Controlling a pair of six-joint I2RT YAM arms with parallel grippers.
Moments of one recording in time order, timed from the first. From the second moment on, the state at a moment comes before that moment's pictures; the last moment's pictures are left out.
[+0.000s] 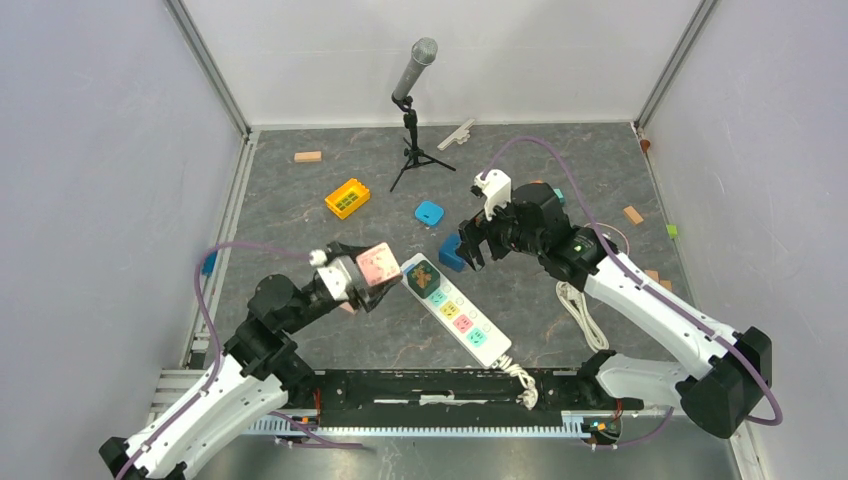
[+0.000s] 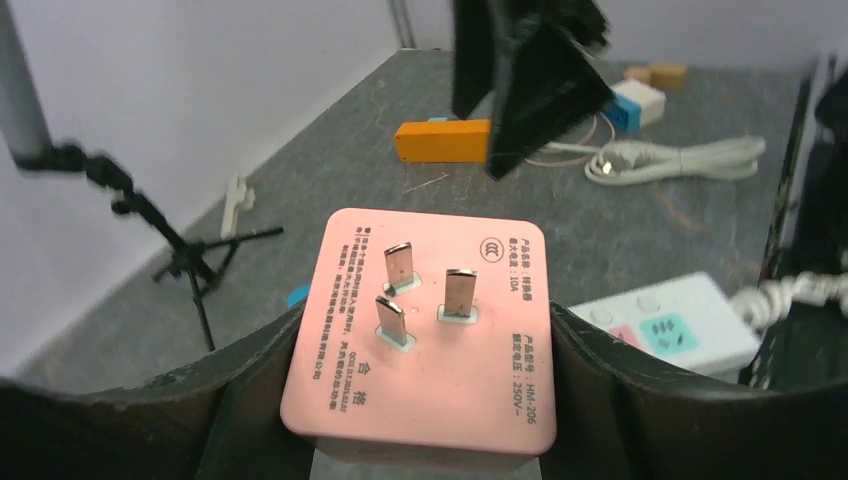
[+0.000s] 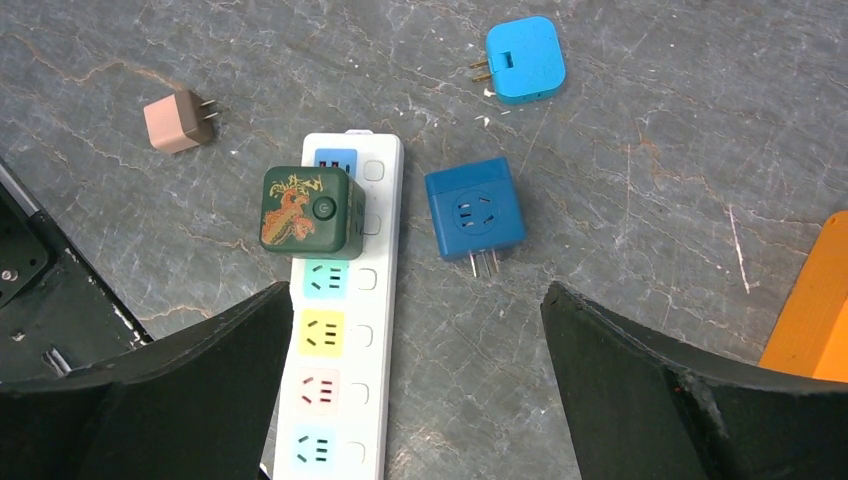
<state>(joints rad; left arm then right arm) -0.70 0.42 0.45 0.03 0.34 0.34 0.68 1.17 1.01 -0.39 -0.14 0.02</state>
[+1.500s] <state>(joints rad) -0.70 0.83 0.42 0.19 -0.05 -2.05 0.87 1.21 0.92 0.04 -0.27 0.17</state>
